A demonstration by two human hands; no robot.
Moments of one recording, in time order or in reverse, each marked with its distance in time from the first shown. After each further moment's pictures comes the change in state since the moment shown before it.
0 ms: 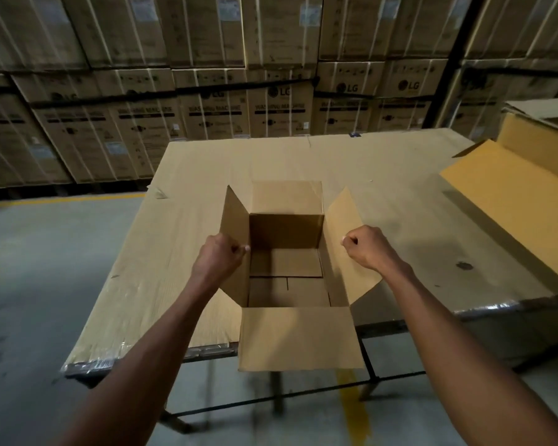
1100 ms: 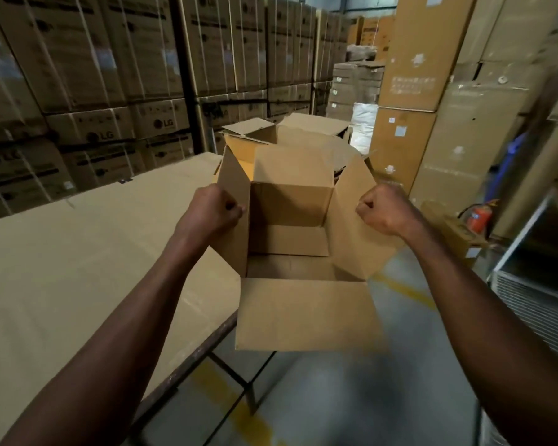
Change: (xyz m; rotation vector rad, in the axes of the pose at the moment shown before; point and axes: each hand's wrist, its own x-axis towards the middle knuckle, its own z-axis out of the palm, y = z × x) left_hand -0.073 0.420 0.055 -0.129 -0.246 0.838; right_hand -0.294 0.206 -0.295 -0.151 0.593 0.526
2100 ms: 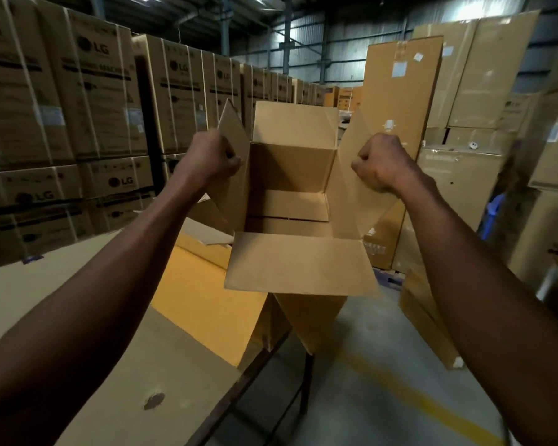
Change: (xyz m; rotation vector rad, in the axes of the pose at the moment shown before) left_hand 0.432 0.164 0.090 -0.049 0.223 0.225; right_hand 0.392 0.124 -0.132 -0.061 0.313 -0.025
